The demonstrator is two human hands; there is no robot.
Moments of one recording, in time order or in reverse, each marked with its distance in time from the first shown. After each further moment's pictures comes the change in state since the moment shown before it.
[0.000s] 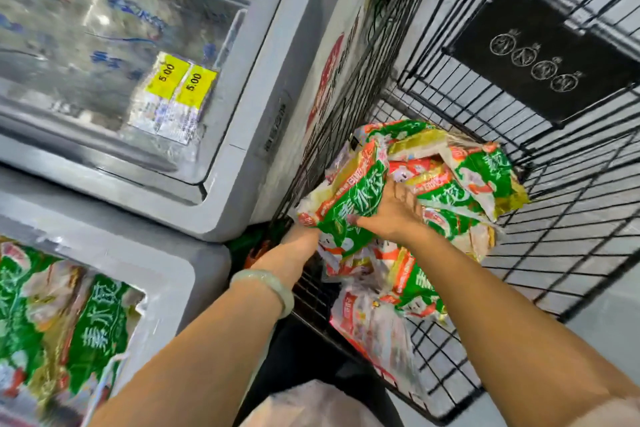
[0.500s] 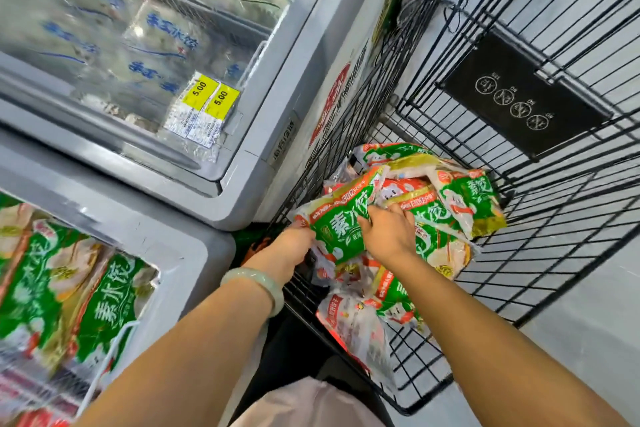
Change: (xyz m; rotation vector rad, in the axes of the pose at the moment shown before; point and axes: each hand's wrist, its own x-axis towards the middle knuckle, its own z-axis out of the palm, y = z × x) left_hand -0.061 0.012 -0.007 -0.253 -0.003 0.032; right_hand -0.051 -0.002 -0.012 -0.217 0.288 -0.189
